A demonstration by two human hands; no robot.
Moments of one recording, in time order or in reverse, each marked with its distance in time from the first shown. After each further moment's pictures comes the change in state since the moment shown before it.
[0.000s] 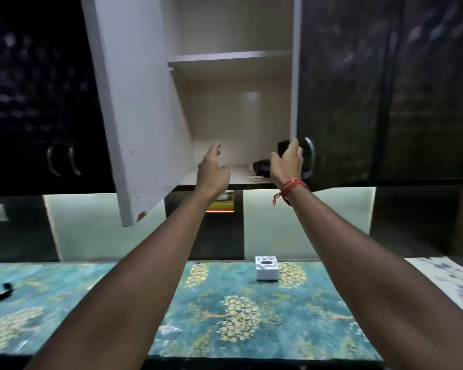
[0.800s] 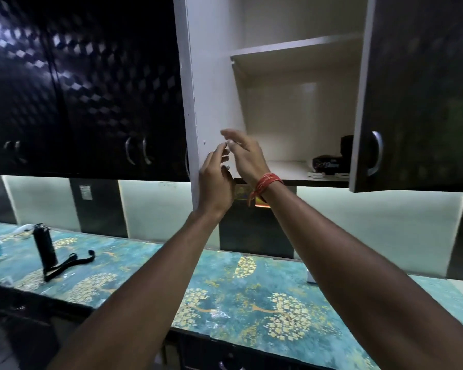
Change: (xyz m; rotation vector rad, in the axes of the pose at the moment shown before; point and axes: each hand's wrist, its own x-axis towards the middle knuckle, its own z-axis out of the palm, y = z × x) left_hand -0.041 -0.060 -0.099 0.391 0.445 0.343; right_hand -0.096 -0.104 0.125 0.464 -0.578 -0.317
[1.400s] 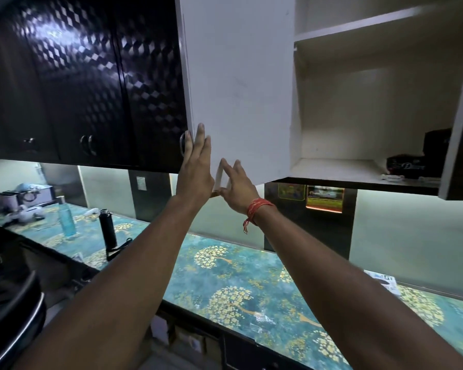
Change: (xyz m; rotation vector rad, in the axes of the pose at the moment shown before) left_hand 0.034 -0.120 -0.098 0.534 -0.240 -0.035; right_hand 0.000 0.057 0.153 -0.434 -0.364 0.043
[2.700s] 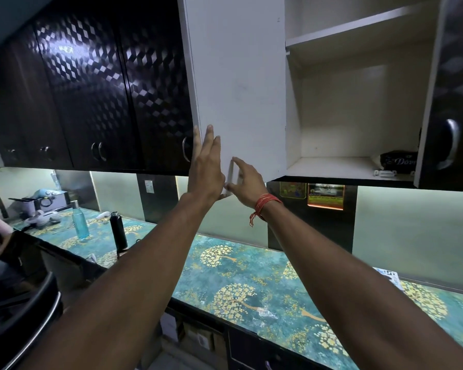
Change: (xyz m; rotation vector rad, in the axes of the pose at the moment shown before) left_hand -0.001 0.047 -0.010 -0.026 0.059 -0.006; right_hand -0.022 0.009 -0.038 0.215 0.120 0.019
